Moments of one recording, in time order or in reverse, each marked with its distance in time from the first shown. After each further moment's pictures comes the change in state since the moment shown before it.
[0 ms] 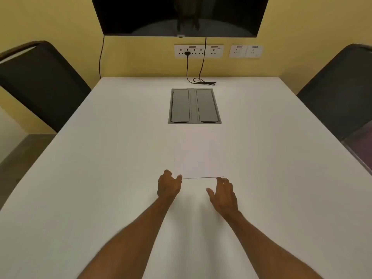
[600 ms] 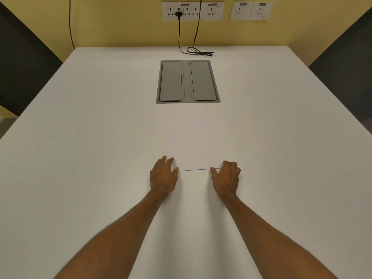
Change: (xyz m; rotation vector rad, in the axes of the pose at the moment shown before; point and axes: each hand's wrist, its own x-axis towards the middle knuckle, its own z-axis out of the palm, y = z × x) left_hand 0.076 -0.033 0.063 0.501 -0.032 0.381; right_hand 0.090 0.031 0.043 0.174 0.164 0.265
